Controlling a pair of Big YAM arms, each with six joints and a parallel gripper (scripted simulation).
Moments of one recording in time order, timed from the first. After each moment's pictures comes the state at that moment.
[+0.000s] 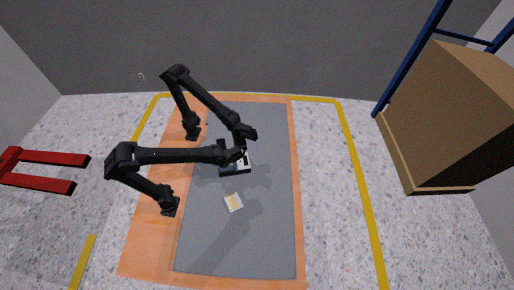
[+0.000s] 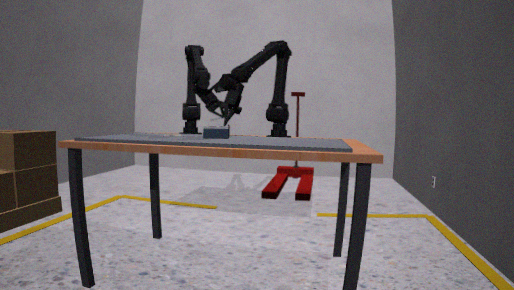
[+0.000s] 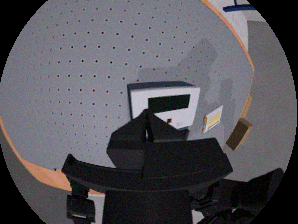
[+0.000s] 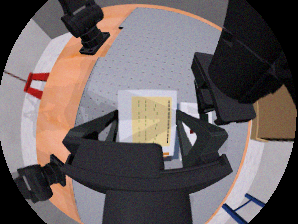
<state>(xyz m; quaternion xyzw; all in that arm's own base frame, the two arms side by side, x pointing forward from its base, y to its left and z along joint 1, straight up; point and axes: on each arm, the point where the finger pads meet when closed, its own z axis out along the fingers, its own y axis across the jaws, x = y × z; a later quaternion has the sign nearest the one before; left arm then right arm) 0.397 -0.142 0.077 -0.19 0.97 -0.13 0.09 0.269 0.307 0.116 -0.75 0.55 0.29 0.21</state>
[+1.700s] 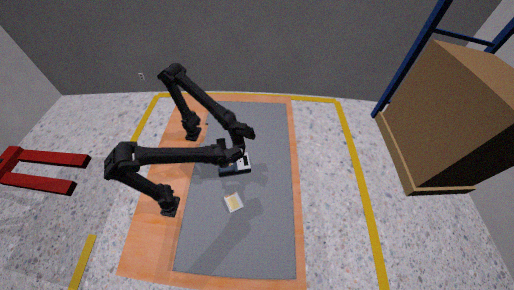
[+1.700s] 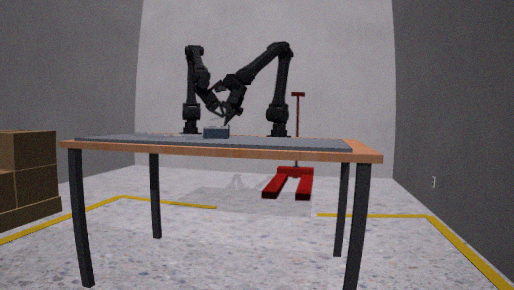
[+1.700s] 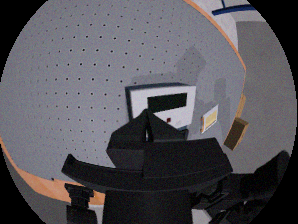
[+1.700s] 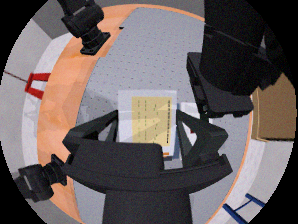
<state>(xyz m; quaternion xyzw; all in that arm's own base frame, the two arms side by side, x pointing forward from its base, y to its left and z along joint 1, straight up) 0.395 -0.141 0.078 -0.18 0.96 -0.16 0.14 0.269 0.307 0.117 -0.75 0.55 0.29 0.21</state>
